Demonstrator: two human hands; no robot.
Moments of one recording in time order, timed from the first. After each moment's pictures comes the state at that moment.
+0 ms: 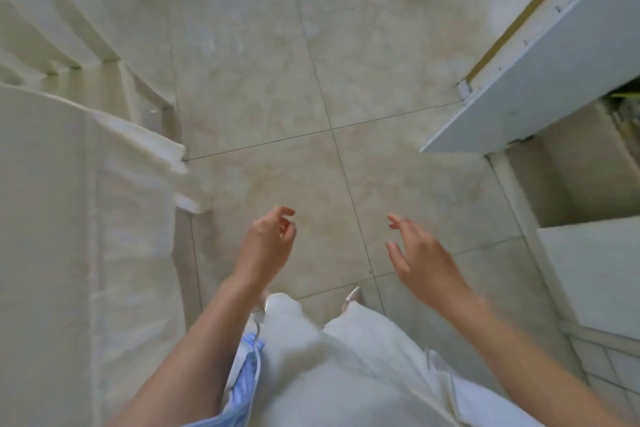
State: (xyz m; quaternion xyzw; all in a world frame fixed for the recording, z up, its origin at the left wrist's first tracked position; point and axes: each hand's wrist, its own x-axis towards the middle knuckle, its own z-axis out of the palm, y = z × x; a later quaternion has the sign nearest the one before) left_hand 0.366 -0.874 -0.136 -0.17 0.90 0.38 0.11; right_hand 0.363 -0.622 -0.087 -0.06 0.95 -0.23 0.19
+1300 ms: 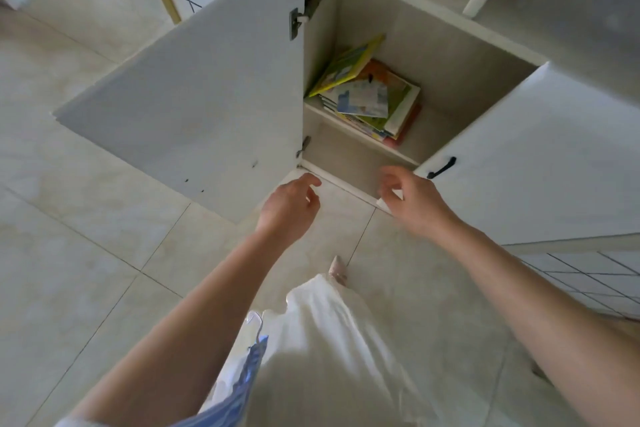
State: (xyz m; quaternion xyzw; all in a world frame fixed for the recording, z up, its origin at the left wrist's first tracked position) left_hand 0.032 -0.197 -0.141 0.32 0.87 0.26 0.26; right_hand 0.172 -0.034 -0.081 0.36 0.85 -0.37 0.08
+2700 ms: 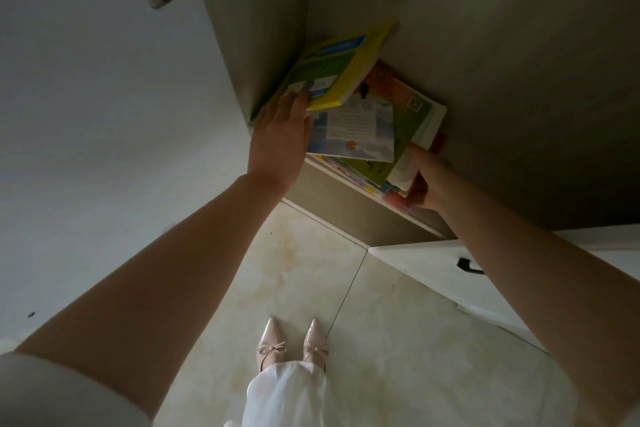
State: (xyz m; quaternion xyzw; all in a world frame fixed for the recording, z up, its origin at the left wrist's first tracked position) left_hand -0.152 0.080 -0.364 0.43 0.87 0.24 0.03; right_hand 0.026 0.254 -0.367 0.66 0.41 -0.64 0.00
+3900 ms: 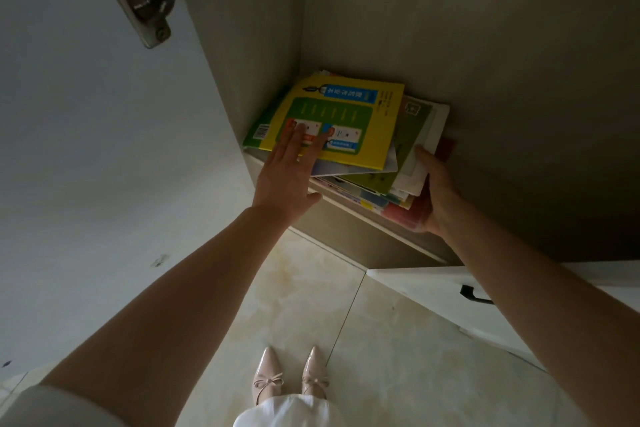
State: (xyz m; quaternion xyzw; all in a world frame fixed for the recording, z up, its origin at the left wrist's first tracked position) left_hand -0.148 0.083 -0.402 0.51 0.84 0.17 0.07; right_hand 0.015 0.250 -0.352 0.60 0.35 -0.72 -0.07
